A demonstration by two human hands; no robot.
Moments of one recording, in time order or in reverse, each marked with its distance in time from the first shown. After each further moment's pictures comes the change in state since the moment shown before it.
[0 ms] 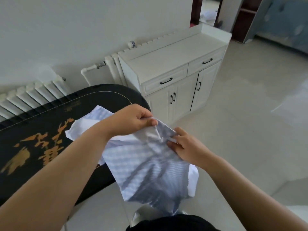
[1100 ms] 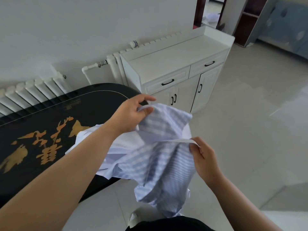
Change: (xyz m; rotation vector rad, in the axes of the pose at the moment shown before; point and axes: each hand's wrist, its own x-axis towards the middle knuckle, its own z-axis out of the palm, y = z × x) left_hand 0.016 -0.035 0.007 -0.147 0.395 -0.033; right_hand -0.033 -0.003 0.006 0.538 0.492 0.098
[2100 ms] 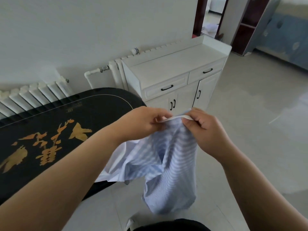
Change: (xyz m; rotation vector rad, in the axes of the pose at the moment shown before) left_hand -0.020 0.066 0.003 0.235 -0.334 0.123; right_hand 0.046 -0.103 -0.034 -0.114 -0.218 -0.147
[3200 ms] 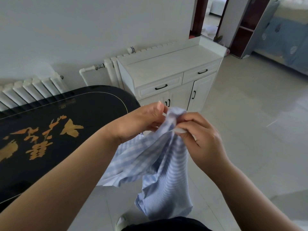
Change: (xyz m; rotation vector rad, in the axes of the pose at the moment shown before) left_hand 0.009 0.046 0.031 -0.820 -0.113 -0.065; right_hand -0.043 0.015 -0.028 -0.320 0.201 -0.356
